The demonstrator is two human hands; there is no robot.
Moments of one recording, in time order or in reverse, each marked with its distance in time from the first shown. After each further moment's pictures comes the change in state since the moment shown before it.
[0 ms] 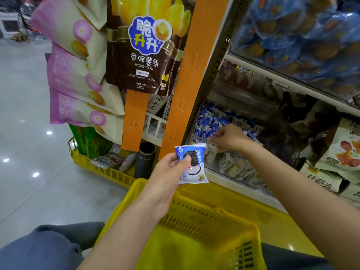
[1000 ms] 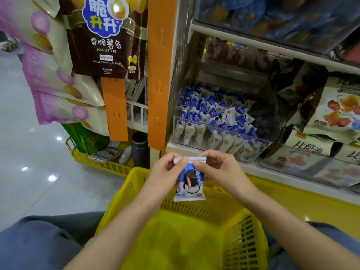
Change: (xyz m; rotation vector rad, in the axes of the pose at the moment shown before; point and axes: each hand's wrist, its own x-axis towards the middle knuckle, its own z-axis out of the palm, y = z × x) left_hand -0.005 -0.044 0.010 0.390 -0.056 0.187; right_hand -0.130 0.045 0.052 0.783 -0.109 -0.240
